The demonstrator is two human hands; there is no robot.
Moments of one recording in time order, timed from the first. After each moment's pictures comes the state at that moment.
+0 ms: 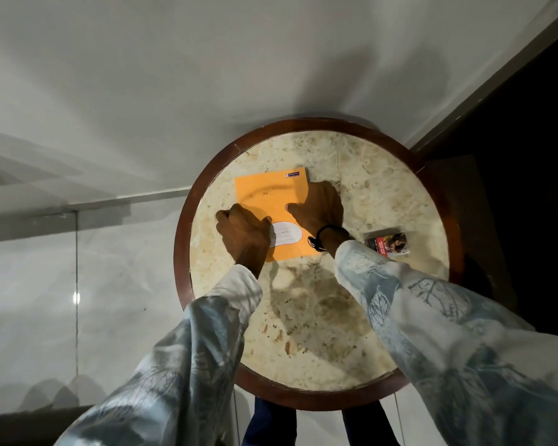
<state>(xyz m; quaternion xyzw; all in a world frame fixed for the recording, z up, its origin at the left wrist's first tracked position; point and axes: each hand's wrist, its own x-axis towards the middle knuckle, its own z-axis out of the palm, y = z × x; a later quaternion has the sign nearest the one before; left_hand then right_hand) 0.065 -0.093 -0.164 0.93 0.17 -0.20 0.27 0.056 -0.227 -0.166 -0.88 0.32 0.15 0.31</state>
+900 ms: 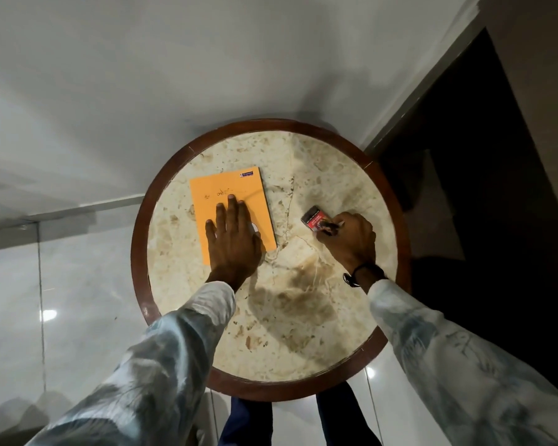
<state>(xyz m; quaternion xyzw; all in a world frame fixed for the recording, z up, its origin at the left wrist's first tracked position) 0.012 -0.124 -0.172 0.95 -0.18 -0.23 0.05 -0.071 -0.328 -0.162 -0.87 0.39 0.08 0.30</state>
